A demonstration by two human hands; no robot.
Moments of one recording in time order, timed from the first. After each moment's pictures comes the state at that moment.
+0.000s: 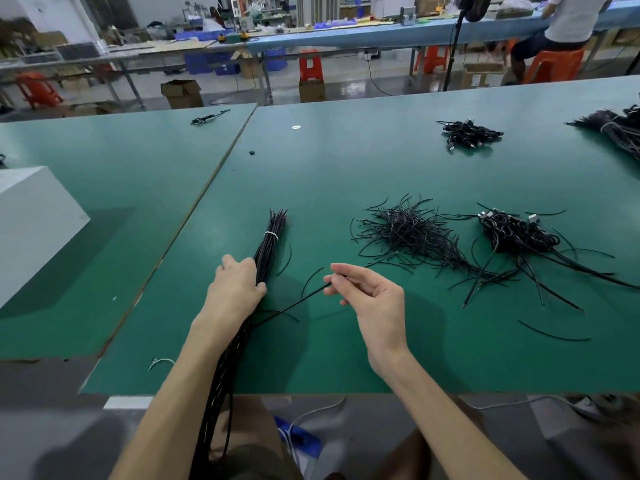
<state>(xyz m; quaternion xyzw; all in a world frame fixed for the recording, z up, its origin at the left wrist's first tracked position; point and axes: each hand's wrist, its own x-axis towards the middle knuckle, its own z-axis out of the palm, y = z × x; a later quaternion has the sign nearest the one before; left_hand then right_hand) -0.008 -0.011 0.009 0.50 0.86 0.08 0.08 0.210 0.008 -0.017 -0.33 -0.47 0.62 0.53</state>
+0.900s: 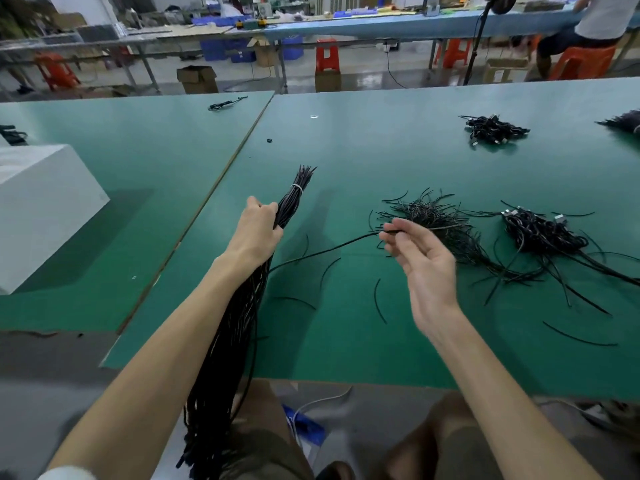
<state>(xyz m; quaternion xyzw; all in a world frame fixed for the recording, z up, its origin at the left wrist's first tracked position) -0.034 0.037 0.031 0.58 0.79 0.20 0.04 0.231 0.058 -0.004 -0.32 -0.42 0.61 0.59</state>
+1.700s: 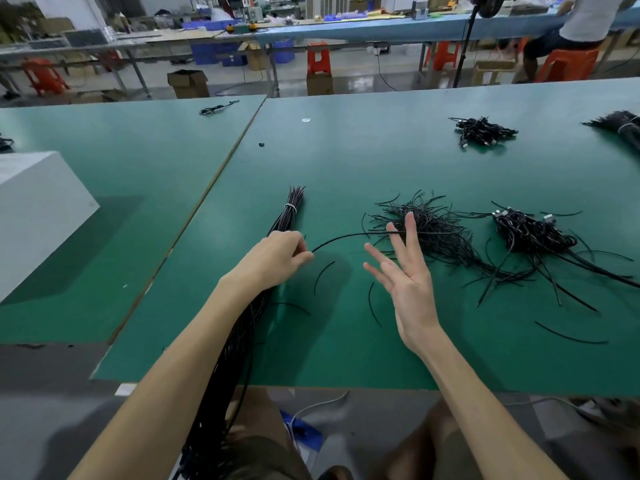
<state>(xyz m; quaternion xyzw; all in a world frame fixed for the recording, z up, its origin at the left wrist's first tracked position) -0.010 0.035 0.013 0.66 0.73 0.15 0.11 0.229 0.048 -0.028 -0.29 -0.50 0.61 0.54</state>
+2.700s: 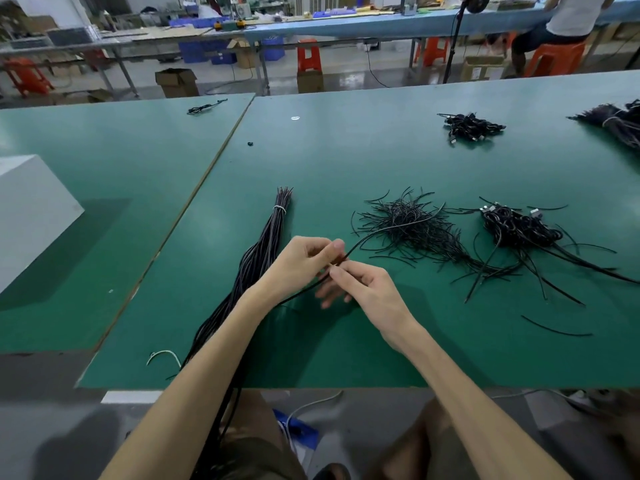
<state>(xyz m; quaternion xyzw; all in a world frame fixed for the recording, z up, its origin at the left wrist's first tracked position) 0.044 0.032 0.005 0.62 0.57 0.40 0.36 0.218 0.036 -0.018 -0.31 -0.65 0.60 0.35</state>
